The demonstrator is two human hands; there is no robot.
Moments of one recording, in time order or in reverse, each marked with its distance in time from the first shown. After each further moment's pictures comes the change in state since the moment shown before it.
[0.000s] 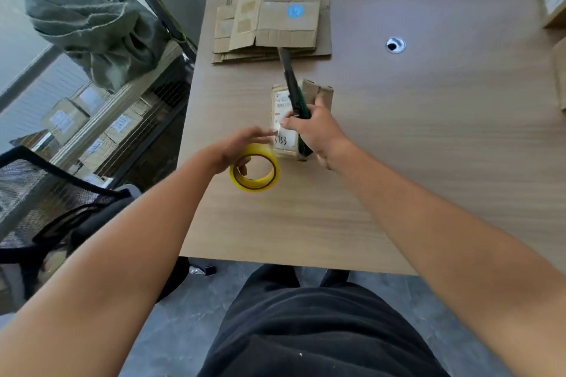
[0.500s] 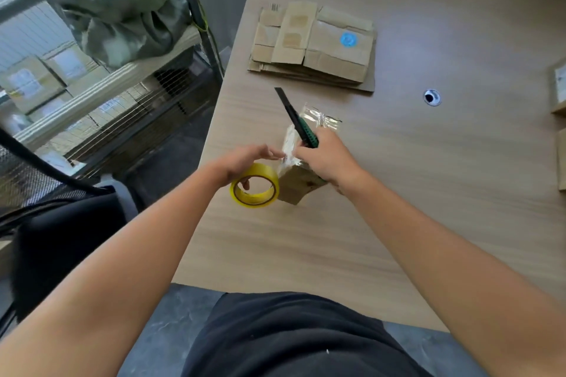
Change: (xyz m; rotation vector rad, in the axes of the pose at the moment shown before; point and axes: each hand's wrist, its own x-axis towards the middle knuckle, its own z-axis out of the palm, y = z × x) left_hand 0.035 -0.051 -0.104 -0.156 -0.114 0.135; right_hand 0.053 -0.051 0.098 -0.453 -0.004 0.062
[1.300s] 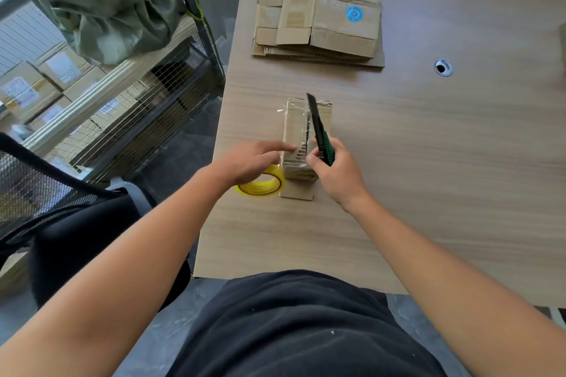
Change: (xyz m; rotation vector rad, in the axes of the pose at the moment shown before) left_hand -0.030 -0.017 -0.017 0.511 0.045 0.211; right_hand -0.030 0.054 0.063 0.228 0.204 -0.148
